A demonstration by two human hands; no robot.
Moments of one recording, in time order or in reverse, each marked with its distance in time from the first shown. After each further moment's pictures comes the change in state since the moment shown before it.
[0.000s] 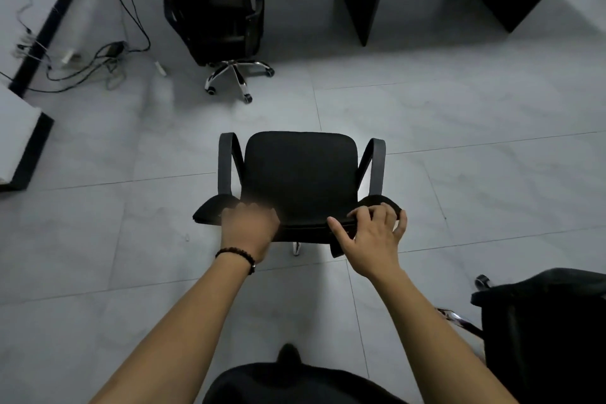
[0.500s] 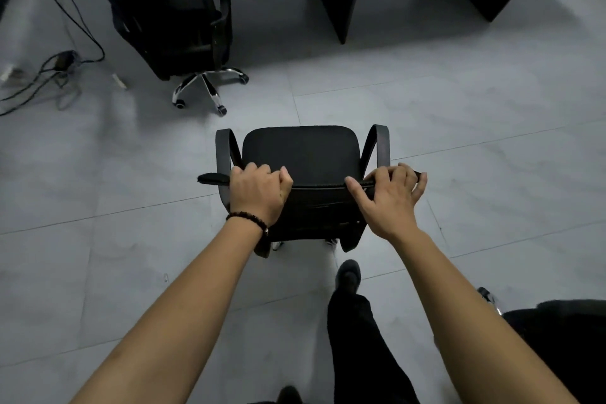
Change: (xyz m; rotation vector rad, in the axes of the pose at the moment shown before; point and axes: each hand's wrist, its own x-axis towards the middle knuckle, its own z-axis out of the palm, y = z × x) left_hand 0.225 0.010 -0.055 -0.185 0.396 0.078; right_hand 0.211 0.006 -0.029 0.067 0.125 0.087
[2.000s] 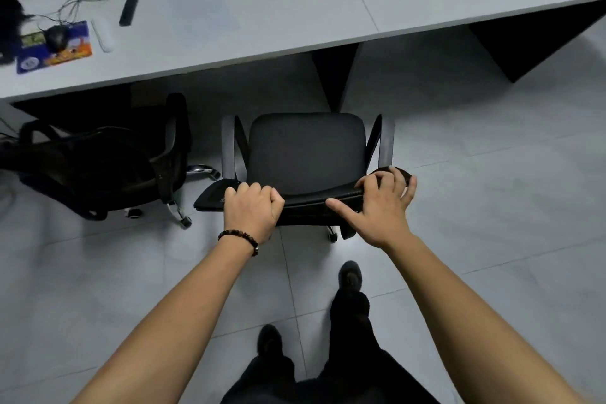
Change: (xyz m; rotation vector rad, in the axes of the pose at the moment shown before) left_hand 0.725 0.022 0.147 0.016 -0.059 -0.024; right_hand 0.749 -0.016 -0.005 -0.032 -0.080 -0.081
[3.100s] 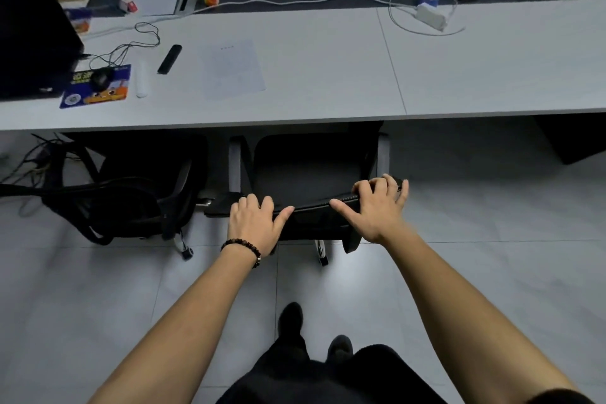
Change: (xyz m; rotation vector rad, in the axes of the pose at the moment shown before) left_hand 0.179 0.029 -0.006 0.035 -0.204 -0.232; right_hand 0.258 0.013 -0.038 -0.107 -0.197 -0.193
